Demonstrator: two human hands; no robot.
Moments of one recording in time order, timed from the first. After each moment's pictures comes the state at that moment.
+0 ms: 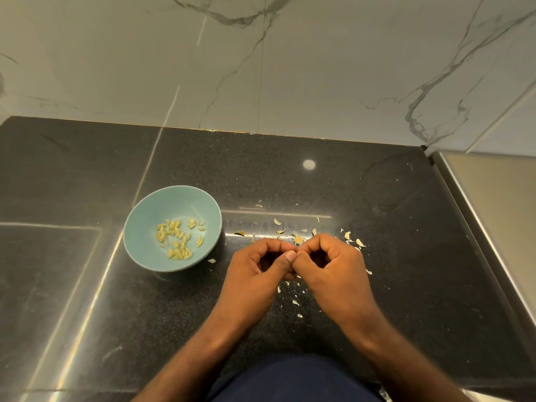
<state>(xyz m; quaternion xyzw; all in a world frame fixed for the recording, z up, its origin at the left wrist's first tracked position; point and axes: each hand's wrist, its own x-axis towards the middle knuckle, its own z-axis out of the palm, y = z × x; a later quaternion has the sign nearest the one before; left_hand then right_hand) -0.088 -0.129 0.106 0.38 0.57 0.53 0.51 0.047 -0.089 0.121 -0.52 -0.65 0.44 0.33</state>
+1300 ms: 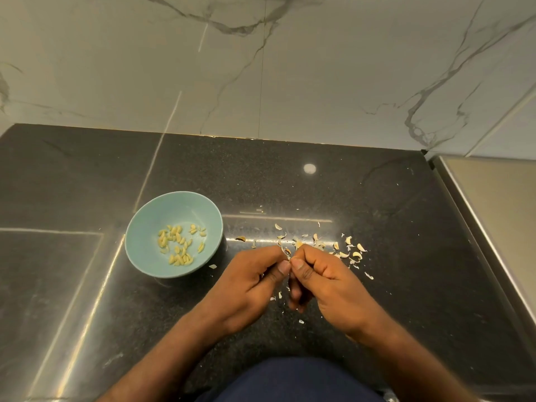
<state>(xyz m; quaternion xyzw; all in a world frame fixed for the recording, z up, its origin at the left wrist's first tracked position) -0.118 -0.124 0.104 0.68 0.51 0.39 0.36 0.056 -0.082 0.114 -0.39 -0.63 0.63 0.22</state>
